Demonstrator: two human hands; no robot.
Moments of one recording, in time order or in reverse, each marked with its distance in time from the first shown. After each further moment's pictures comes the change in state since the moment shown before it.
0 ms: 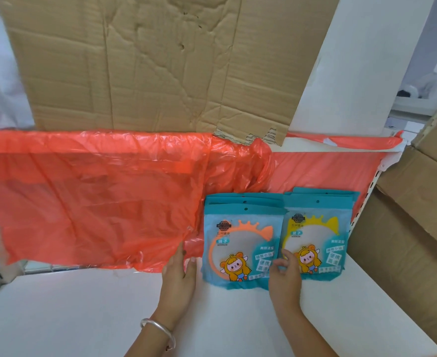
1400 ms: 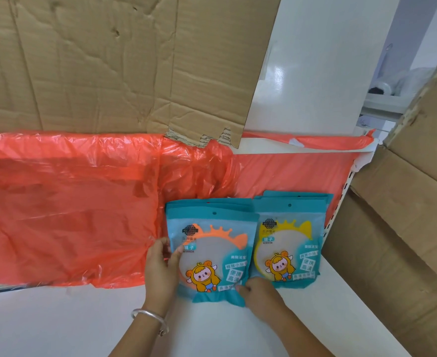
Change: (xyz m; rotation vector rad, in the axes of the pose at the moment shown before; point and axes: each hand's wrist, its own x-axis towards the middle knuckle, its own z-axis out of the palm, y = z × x) left_hand 0.045 0.025 0.059 -0.223 0.238 0.066; right_hand 0.051 0.021 -0.031 -0.873 -0.550 0.020
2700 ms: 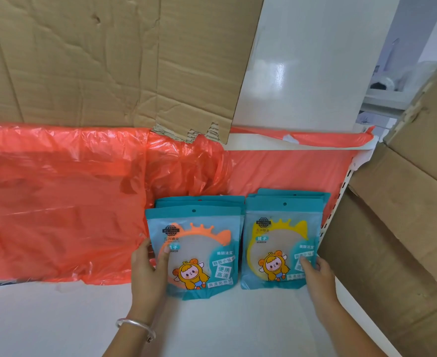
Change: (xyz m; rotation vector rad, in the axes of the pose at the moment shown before) left_hand -0.008 -0.008 -0.001 0.083 0.064 -0.023; right_hand 0.034 0.106 -0.066 0.920 0.505 0.127
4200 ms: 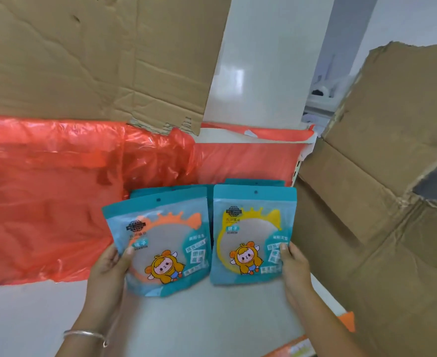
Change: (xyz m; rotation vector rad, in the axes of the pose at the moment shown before) left_hand -0.034 0.032 -0.048 -0.671 -0.280 -0.133; right_hand -0.089 -0.046 -0.022 0.170 0.072 -0.045
